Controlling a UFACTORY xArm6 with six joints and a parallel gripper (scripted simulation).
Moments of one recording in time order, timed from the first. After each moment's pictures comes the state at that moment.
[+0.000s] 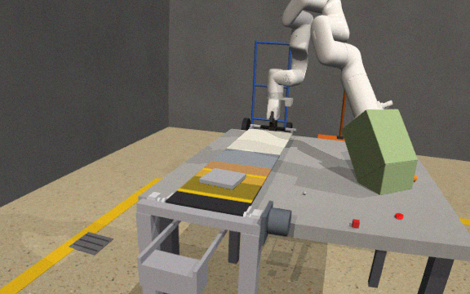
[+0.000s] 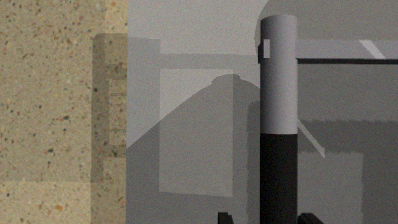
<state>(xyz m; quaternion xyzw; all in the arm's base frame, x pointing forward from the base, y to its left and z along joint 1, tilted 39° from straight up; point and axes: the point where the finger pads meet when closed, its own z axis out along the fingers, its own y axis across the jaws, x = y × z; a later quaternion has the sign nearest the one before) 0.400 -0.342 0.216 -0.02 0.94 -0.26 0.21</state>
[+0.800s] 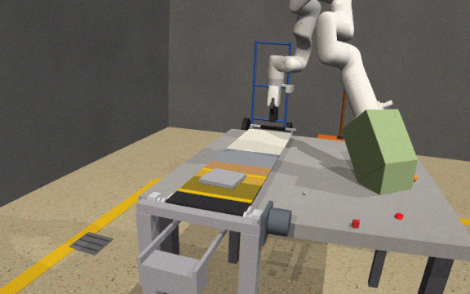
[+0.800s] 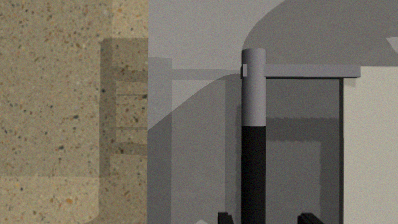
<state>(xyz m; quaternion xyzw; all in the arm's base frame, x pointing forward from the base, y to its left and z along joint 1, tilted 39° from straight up) 0.376 -0.311 0.264 -0.02 0.94 -0.27 0.21</state>
